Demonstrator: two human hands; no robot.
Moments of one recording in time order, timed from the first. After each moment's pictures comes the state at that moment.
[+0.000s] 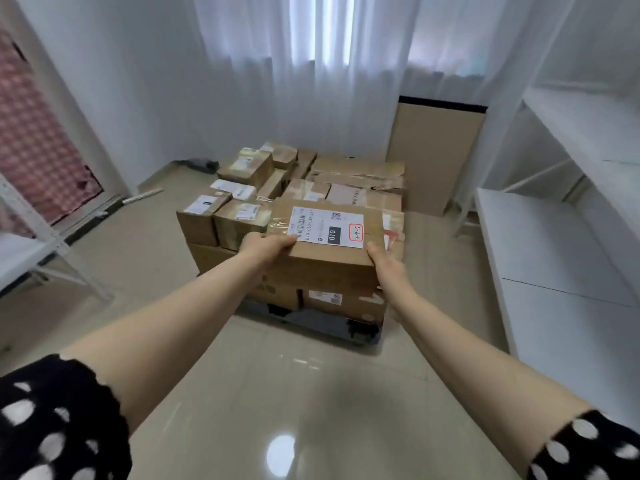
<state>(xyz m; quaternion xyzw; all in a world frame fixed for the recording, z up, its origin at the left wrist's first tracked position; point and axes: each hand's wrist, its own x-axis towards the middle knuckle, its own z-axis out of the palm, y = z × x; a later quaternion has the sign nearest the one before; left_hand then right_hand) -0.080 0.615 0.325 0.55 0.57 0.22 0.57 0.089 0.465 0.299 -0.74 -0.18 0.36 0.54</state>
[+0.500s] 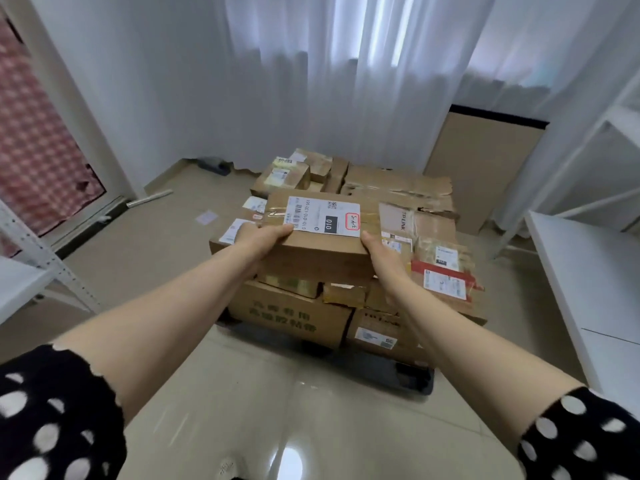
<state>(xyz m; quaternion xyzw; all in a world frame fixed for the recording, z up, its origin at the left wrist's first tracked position) -0.145 0.933 0.298 0.53 0.56 0.23 0.60 0.027 0.786 0.289 -0.76 -0.20 0.36 0.50</state>
